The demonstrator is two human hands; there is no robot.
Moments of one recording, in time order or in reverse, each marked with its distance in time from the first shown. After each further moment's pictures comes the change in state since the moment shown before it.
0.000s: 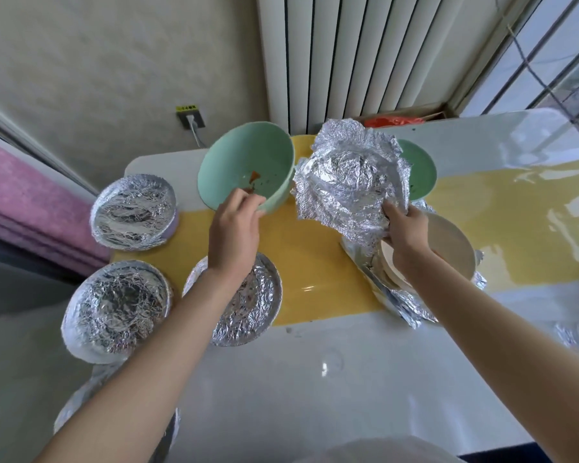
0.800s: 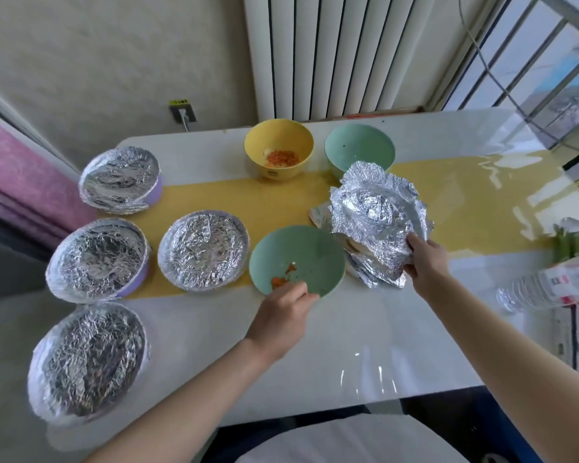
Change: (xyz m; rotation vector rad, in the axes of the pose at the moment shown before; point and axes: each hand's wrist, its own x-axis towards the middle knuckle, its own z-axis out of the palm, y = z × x) left_hand -0.180 0.108 0.039 -0.098 -0.299 0.227; right_hand -0.050 0.049 -0.132 0.040 0.088 0.184
